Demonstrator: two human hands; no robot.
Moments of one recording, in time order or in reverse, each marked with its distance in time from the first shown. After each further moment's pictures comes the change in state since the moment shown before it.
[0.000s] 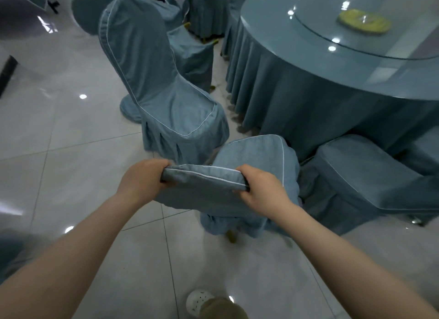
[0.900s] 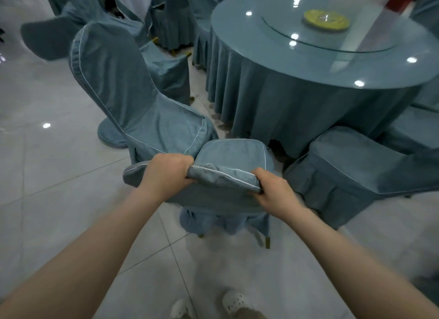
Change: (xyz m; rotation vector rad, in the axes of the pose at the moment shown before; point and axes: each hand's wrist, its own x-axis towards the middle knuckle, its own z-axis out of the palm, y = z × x) left_hand 0.111 -0.021 -0.041 0.272 0.069 0.433; right_hand 0.061 -0.007 0.021 0.010 0.100 0.248
